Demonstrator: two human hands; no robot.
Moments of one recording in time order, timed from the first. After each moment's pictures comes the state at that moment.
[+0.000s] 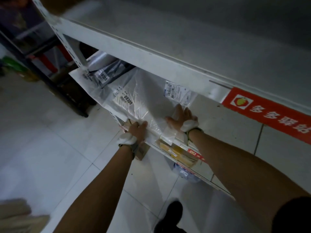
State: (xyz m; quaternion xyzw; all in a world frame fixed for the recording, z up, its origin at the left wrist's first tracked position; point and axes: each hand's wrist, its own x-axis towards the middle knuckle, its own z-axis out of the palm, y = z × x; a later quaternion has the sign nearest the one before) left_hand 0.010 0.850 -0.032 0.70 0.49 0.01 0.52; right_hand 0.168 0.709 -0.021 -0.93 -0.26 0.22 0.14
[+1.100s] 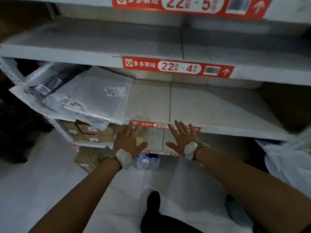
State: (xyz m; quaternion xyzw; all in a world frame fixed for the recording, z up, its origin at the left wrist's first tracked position) left_hand -0.132 0.633 0.024 0.99 0.02 -0.01 0.15; right_hand -0.068 0.372 0.030 -0.96 -0.25 0.08 -0.05
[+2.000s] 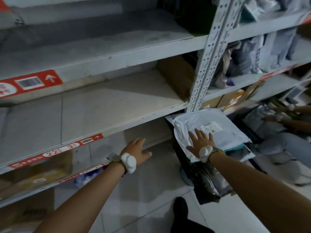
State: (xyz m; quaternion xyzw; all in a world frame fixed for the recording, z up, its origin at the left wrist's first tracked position) left_hand -0.065 0.176 0.003 0.94 -0.18 -0.26 0.16; right_hand -0.136 -0.126 -0.019 -0.97 0.12 0.21 0.01
